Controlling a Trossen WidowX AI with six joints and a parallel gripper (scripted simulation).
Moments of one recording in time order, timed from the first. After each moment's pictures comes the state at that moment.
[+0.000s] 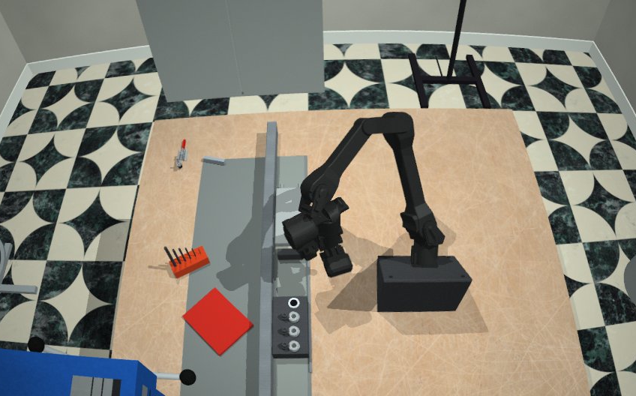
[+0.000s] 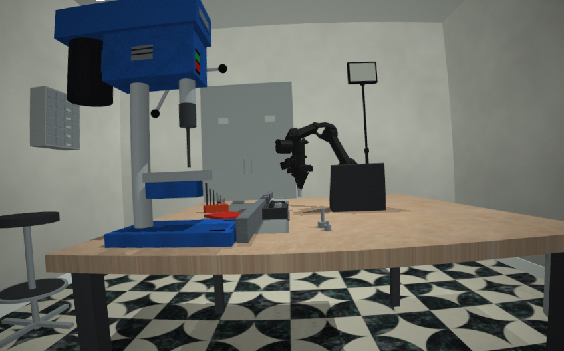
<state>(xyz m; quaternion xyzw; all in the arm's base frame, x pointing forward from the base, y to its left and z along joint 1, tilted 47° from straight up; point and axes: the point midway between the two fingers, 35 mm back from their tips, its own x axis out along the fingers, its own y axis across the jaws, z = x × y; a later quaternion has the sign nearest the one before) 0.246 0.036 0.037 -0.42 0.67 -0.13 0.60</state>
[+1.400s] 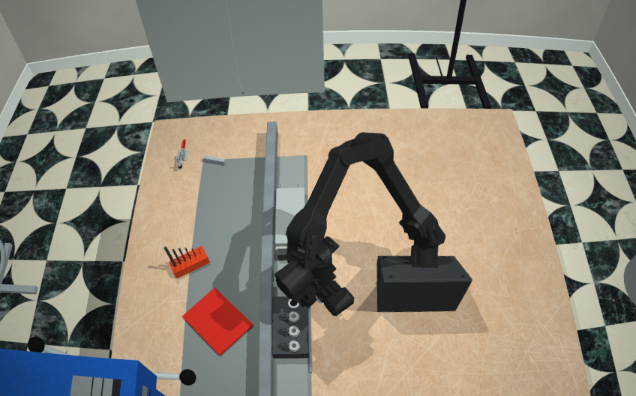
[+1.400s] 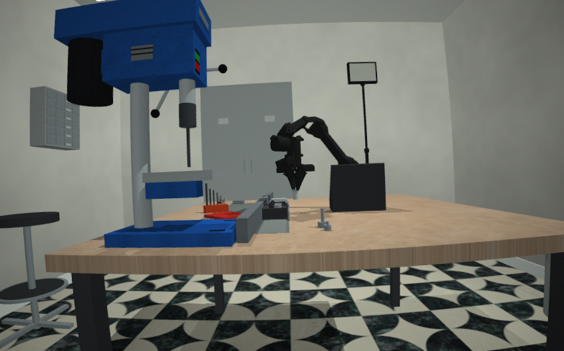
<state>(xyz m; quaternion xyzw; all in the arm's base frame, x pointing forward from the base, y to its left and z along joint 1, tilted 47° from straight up) 0.255 0.108 -0.039 -0.52 0.68 -0.02 0.52</state>
